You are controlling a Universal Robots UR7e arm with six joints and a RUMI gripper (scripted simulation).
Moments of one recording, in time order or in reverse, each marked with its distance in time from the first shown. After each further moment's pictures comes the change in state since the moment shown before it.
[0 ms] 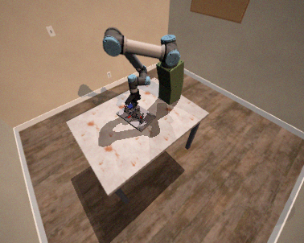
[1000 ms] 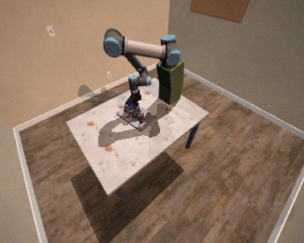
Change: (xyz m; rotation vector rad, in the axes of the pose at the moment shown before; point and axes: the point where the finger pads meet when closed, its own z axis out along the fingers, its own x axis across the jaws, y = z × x) arm -0.011 -0.002 0.000 0.003 0.005 0.003
